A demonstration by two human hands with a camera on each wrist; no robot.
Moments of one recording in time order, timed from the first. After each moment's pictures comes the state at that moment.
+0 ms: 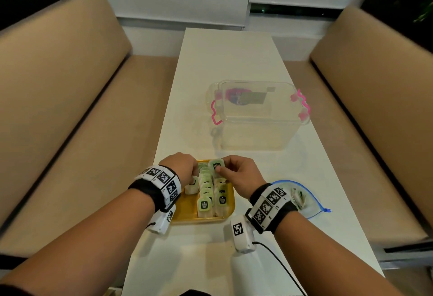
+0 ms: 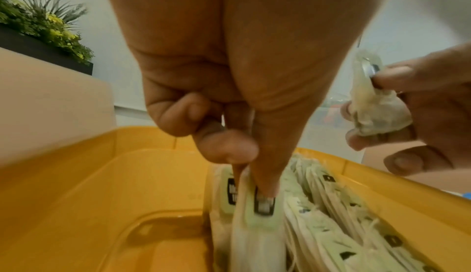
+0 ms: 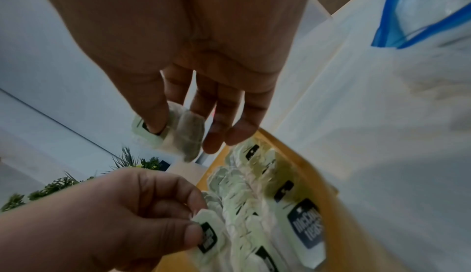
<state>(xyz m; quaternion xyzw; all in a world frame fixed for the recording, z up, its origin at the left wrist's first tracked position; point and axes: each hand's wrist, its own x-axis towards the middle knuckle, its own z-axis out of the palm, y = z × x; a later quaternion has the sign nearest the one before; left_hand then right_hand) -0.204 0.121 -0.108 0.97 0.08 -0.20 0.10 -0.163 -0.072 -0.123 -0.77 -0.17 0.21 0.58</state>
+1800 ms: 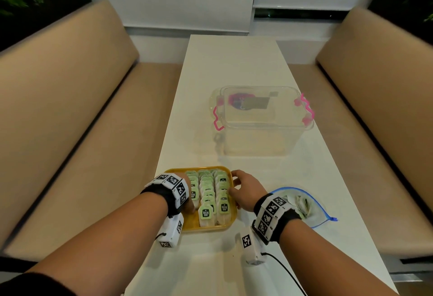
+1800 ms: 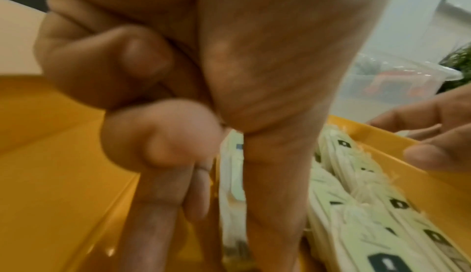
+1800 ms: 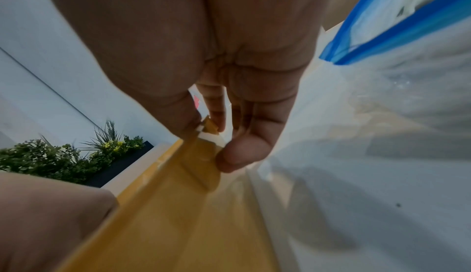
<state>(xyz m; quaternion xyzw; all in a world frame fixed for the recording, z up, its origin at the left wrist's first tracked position) -0.204 0.114 -0.140 0.92 0.15 -0.36 -0.05 -0.153 -0.085 -0.151 -0.87 -0.14 0.29 0.37</state>
